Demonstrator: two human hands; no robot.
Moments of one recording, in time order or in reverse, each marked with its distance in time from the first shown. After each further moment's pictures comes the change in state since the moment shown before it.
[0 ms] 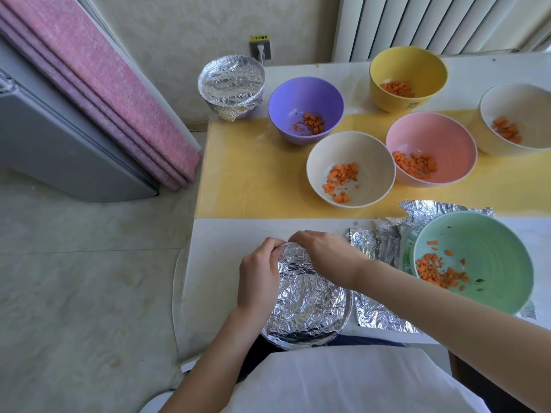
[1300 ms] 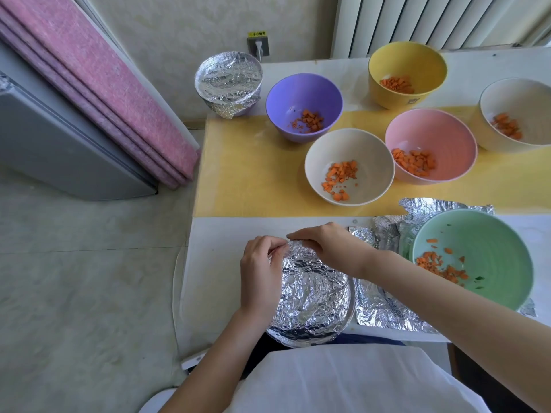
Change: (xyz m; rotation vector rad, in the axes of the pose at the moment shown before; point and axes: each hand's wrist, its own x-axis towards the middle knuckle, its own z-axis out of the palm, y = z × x) left_hand -0.002 0.006 0.006 -0.057 0.120 0.050; right_hand 0.006 0.016 -0.005 0.165 0.008 -0.008
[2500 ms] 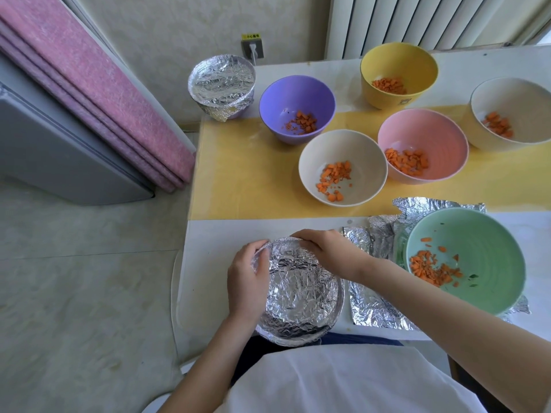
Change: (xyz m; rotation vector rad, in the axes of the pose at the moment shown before) left_hand -0.005 -0.014 -0.003 -0.034 -0.002 -0.166; right_hand -0.011 0.004 0.004 0.126 0.032 0.119
